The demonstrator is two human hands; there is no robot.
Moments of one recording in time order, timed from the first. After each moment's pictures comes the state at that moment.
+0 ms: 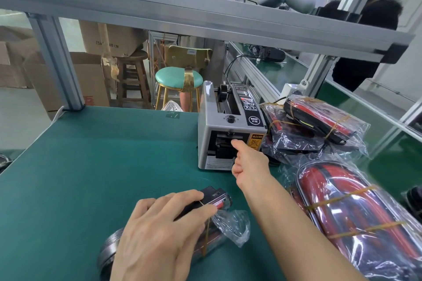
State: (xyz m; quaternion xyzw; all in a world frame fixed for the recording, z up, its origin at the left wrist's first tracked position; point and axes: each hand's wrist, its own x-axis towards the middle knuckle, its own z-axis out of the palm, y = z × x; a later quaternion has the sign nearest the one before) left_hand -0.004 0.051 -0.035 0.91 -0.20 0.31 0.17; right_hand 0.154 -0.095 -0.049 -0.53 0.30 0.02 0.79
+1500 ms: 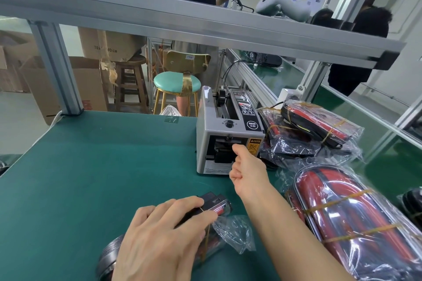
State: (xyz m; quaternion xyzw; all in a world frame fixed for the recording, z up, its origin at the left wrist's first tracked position) left_hand -0.006 0.045 -0.041 0.90 -0.18 0.32 0.23; right_hand 0.151 -0.096 -0.053 -0.50 0.27 0.02 0.82
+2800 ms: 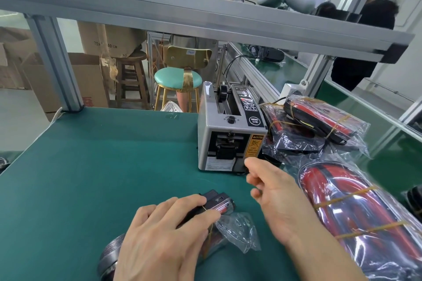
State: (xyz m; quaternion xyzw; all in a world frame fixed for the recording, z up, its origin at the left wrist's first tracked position) left_hand -0.007 0.044 -0.043 0.90 -0.18 0.32 0.24; right_hand 0.075 -0.132 -0.032 -0.67 0.10 0.05 0.73
